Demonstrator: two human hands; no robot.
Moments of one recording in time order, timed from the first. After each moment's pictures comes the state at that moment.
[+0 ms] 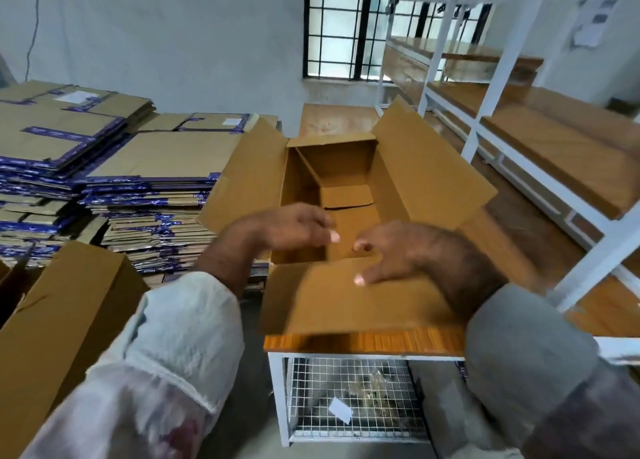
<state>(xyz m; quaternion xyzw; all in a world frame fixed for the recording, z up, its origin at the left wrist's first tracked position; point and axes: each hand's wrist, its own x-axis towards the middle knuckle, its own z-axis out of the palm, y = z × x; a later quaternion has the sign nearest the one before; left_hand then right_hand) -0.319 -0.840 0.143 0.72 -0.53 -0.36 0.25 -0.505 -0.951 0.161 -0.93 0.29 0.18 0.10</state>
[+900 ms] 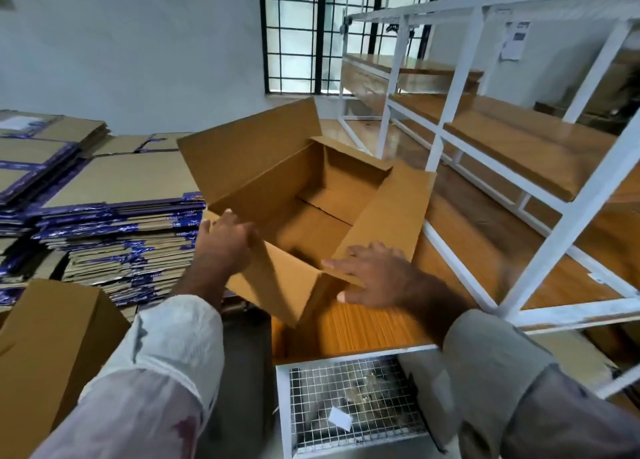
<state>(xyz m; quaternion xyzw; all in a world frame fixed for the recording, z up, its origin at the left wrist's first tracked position) -0.228 -0.808 0.085 0.87 -0.49 0.02 0.05 -0.499 -0.922 0.096 -0.96 0.26 0.11 0.00</state>
